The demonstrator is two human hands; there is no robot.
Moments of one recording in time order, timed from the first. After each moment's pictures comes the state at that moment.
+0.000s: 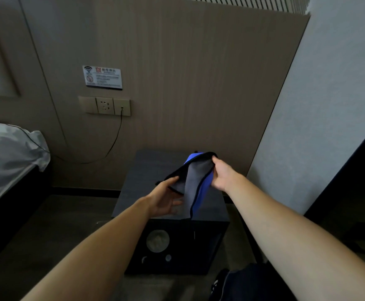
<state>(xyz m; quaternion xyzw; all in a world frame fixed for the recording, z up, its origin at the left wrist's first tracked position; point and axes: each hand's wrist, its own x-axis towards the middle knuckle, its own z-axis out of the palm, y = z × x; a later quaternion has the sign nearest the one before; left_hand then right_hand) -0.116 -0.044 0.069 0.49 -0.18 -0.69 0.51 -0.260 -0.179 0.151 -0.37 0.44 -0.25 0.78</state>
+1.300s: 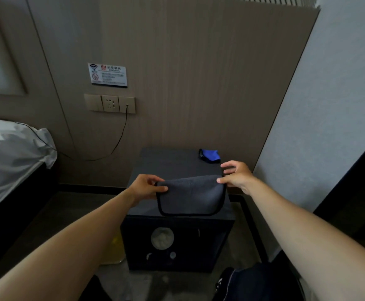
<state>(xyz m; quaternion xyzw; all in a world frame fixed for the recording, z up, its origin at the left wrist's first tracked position) -0.060 -0.011 0.071 0.69 -0.33 -0.38 0.52 -0.306 -0.212 0.128 -0.70 0.47 -0.18 0.50</state>
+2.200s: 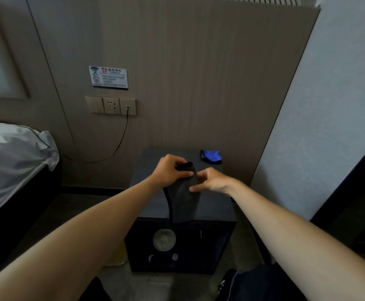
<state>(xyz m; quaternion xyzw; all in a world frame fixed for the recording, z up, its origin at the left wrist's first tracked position) -0.095 -0.057 0.133 0.72 -0.55 -0.14 0.40 -0.257 -0.177 0.123 -0.81 0.28 -0.02 0.51</state>
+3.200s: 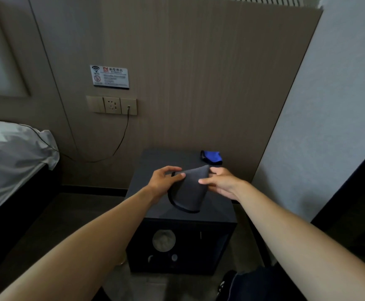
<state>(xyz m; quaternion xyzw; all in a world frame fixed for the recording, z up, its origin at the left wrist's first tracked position) -0.099 -0.044 0.092 0.63 -0.30 -0.38 0.60 -0.267 -0.181 0.122 -0.59 0.37 -0.13 0.71</state>
